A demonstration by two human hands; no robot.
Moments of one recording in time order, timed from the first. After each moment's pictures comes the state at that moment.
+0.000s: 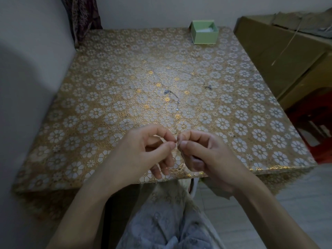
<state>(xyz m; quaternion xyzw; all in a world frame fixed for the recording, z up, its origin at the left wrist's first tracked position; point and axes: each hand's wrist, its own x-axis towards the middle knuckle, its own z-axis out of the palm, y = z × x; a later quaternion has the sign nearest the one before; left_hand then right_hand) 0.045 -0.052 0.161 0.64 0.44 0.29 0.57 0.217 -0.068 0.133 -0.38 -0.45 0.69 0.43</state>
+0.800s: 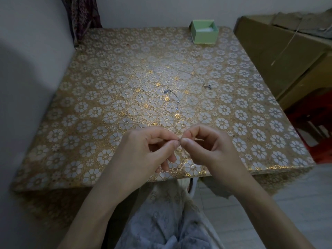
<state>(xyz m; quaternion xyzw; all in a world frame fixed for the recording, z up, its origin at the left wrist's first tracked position) 0.053 -0.060 0.160 0.66 0.47 0.33 0.48 0.216 -0.072 0.135 -0.43 -0.53 0.55 0.49</state>
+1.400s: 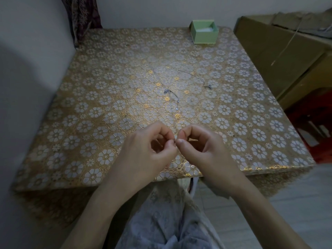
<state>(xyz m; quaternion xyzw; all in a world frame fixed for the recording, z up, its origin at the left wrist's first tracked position) 0.057 -0.059 0.155 0.69 0.51 0.33 0.39 0.206 -0.073 0.135 -0.45 -0.56 0.52 0.46</state>
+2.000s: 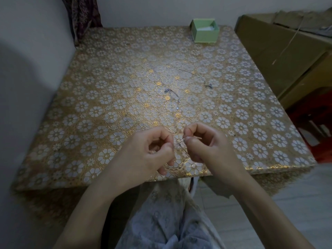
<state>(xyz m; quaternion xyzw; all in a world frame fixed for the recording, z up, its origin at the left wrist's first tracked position) 0.048 -0.053 0.147 0.66 0.46 0.29 0.52 0.212 -0.068 0.135 -0.46 -0.51 0.56 0.47</state>
